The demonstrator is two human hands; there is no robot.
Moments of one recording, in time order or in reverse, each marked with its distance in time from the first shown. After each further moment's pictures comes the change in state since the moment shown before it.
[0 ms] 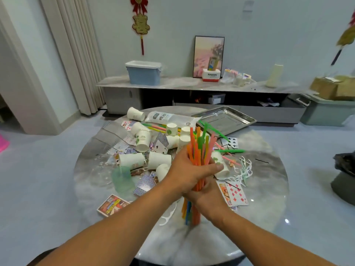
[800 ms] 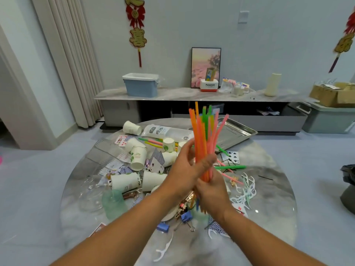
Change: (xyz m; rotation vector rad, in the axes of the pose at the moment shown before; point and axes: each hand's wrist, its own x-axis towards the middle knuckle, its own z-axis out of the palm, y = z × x) left_hand 0.051 0.019 -0.003 -0.078 -0.024 -0.007; right_hand 0.068 -0.014 -0.021 0.133 0.140 -0.068
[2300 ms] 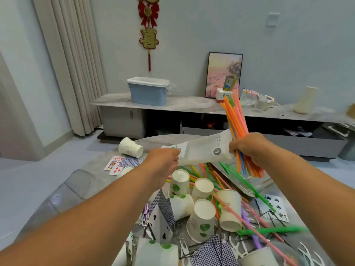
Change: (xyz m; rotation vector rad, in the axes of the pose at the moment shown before) left_hand 0.225 -0.043 -0.134 -0.195 0.371 -0.480; right_hand 0.327 0.013 -0.033 -0.537 0.212 0.464
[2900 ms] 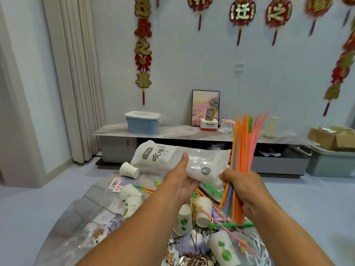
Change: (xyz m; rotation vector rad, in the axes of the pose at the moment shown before) left_hand -0.168 0.027 0.077 -0.619 -0.275 -0.118; right_hand -0.214 0.016 -0.094 0.542 0.057 -0.045
